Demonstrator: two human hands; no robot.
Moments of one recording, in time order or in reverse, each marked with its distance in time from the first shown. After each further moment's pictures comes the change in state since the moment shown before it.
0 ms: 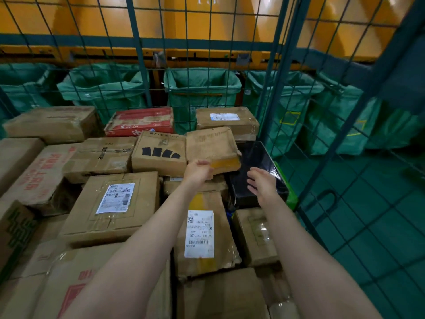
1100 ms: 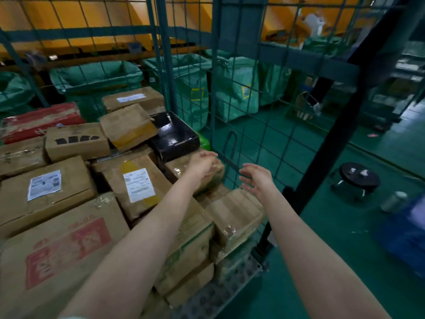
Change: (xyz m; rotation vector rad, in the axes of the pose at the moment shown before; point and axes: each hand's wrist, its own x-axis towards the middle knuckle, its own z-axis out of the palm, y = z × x) left_hand -0.233 -0.066 0.096 0.144 -0.501 0.042; right_hand -0.239 0.084 -0.202 0.239 0.322 0.041
